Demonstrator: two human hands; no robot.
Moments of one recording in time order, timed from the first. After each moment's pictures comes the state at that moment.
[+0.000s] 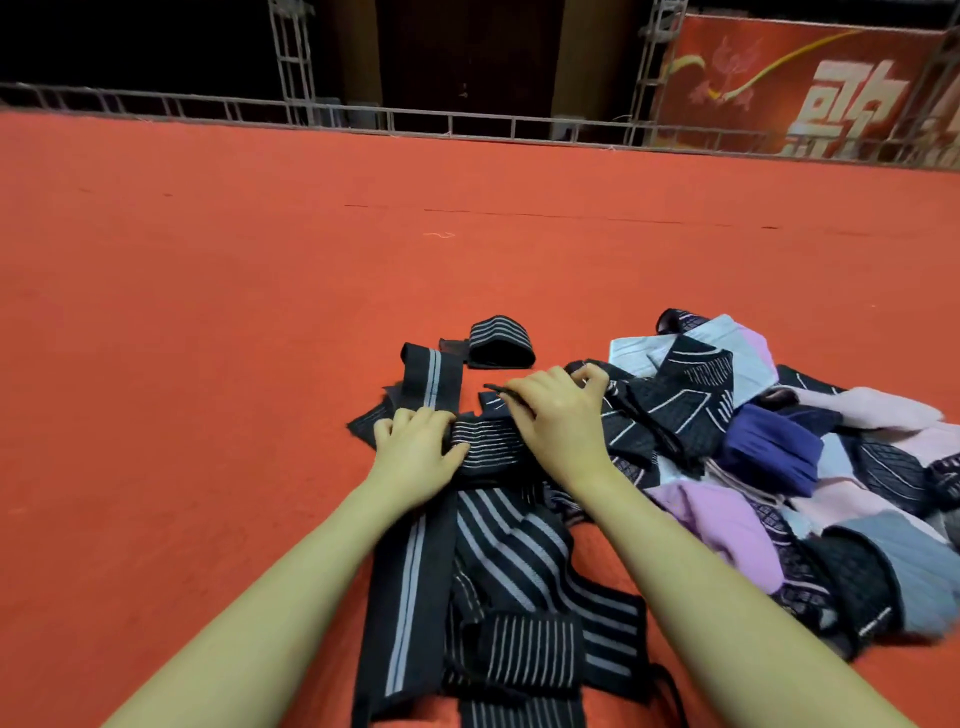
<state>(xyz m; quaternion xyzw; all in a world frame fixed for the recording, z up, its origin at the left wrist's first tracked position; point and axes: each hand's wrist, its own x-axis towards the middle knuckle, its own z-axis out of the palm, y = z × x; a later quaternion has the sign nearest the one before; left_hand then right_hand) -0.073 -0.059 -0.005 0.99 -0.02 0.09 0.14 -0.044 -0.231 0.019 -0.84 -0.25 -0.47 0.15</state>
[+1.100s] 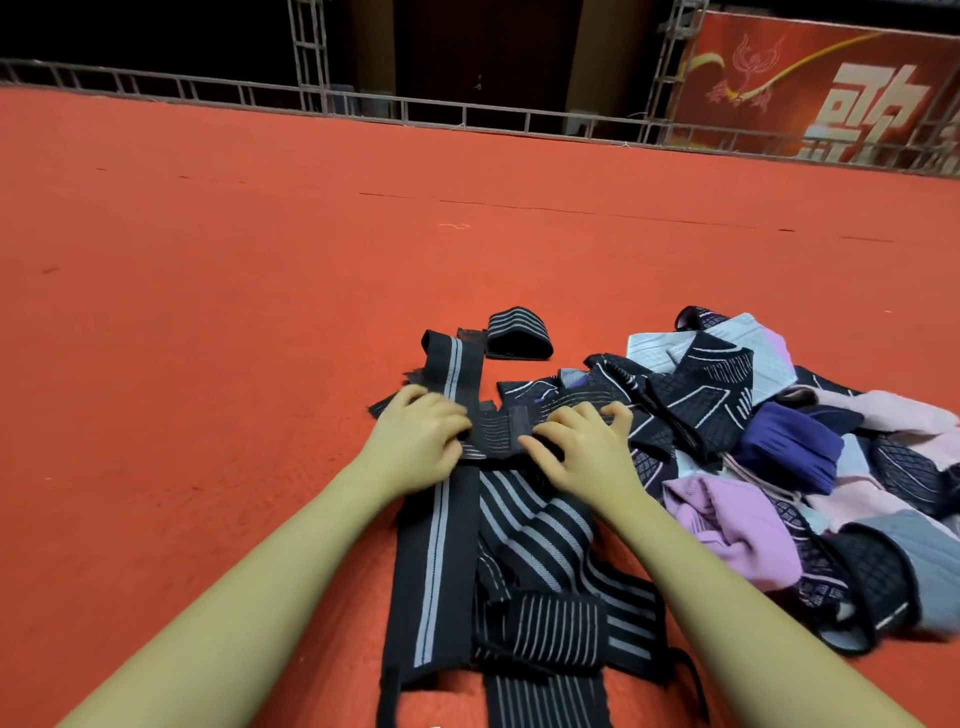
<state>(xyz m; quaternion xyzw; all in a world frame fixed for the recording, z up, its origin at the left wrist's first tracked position) -0.080 -0.020 -0.007 0.93 -0.25 0.25 0.05 -0.061 -0.246 -0.024 -0.90 -0.23 -0.37 0.05</state>
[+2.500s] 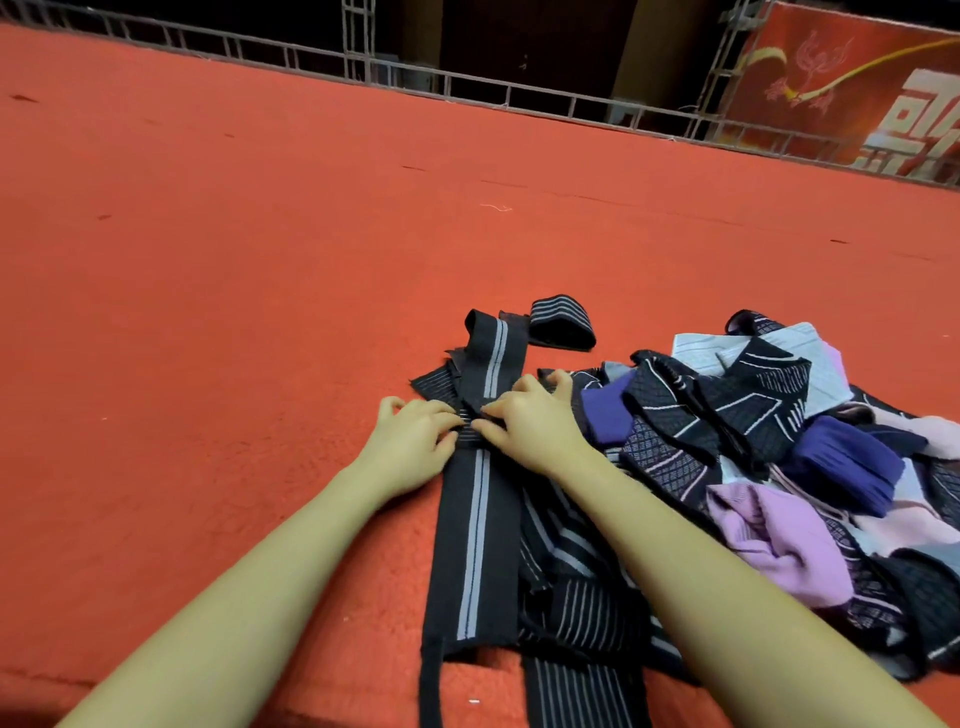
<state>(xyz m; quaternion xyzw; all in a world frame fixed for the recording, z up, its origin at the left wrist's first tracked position) -0.106 0.016 -0.032 0.99 -0.08 0.09 0.11 -0.064 -0.147 0.008 -0.95 -0.30 -0.08 -0.05</state>
